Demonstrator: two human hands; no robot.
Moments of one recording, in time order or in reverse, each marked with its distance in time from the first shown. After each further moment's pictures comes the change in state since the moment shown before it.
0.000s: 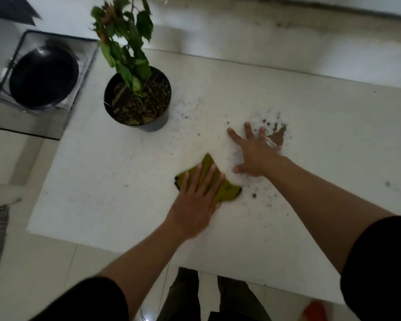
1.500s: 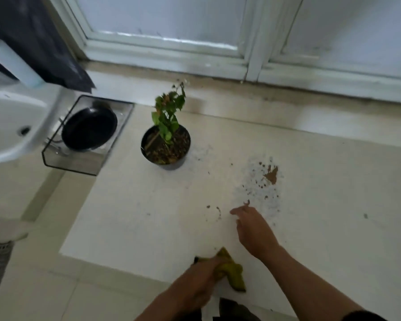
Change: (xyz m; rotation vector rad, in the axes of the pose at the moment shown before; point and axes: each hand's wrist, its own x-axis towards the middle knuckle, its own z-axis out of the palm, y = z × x) left_hand -0.102 0.048 -0.067 -0.876 -0.235 -0.140; right_hand -0.096 -0.025 0.094 0.200 0.517 -0.232
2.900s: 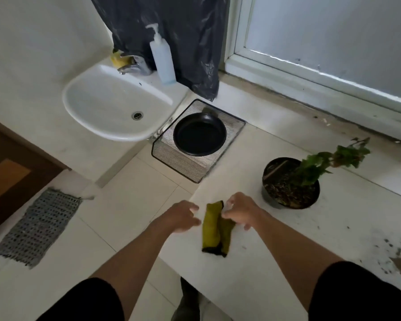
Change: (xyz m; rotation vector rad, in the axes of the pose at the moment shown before) left_hand -0.068 -0.164 -0.323 -0.186 0.295 -0.654; right_hand 0.206 -0.326 0.040 0.143 -0.631 0.197
